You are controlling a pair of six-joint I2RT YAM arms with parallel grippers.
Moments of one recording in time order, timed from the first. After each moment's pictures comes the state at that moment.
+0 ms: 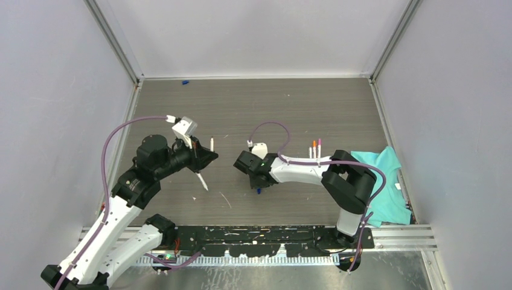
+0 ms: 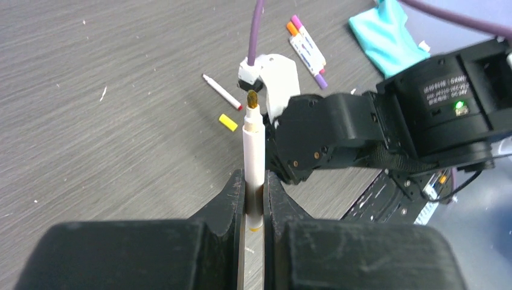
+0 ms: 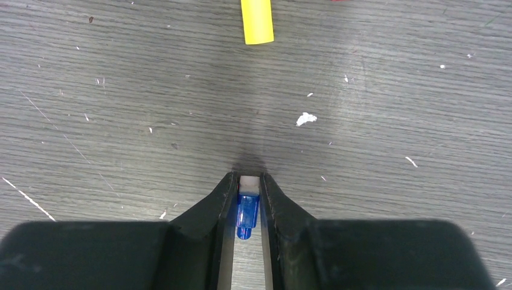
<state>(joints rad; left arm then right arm) -0.48 0.70 0.82 -0.44 0.33 -0.23 1.04 1.78 1.10 -0.55 0.34 0.86</state>
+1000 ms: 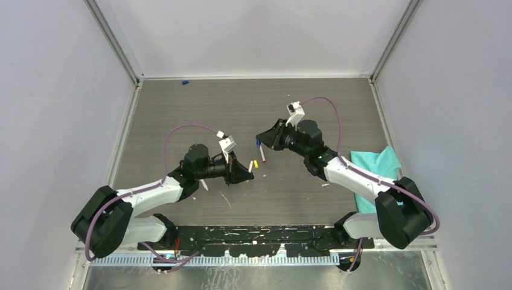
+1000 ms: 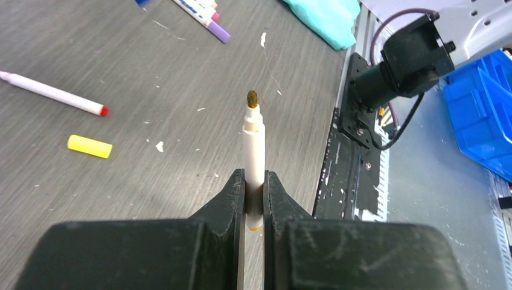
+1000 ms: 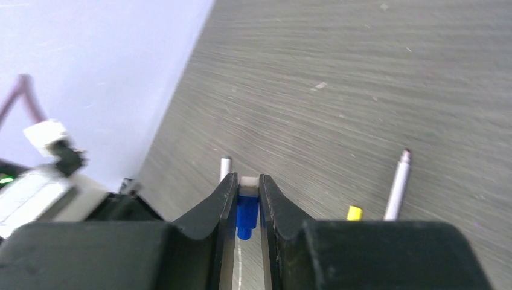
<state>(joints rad) -0.63 1.21 0.43 0.53 0.67 -0.36 0.58 1.32 0.72 0.34 -0.22 0.70</state>
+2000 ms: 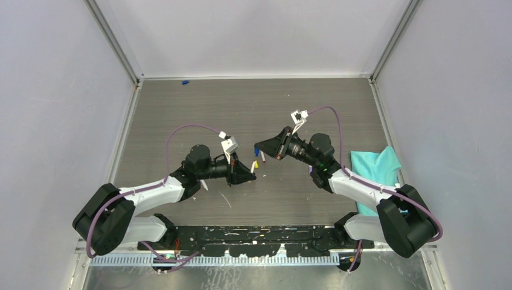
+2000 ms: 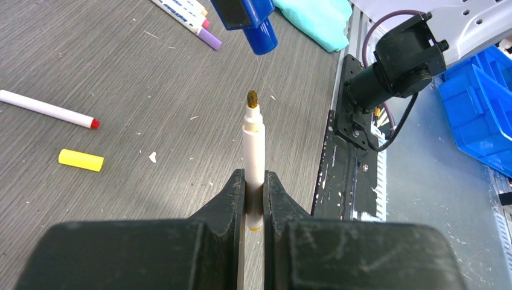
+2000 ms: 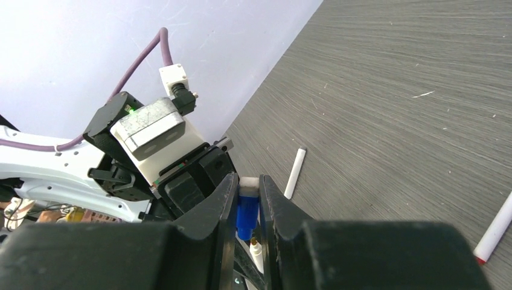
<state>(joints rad) -0.67 1.25 0.43 0.59 0.68 -0.35 0.56 1.23 0.51 0.77 -0.50 0.82</state>
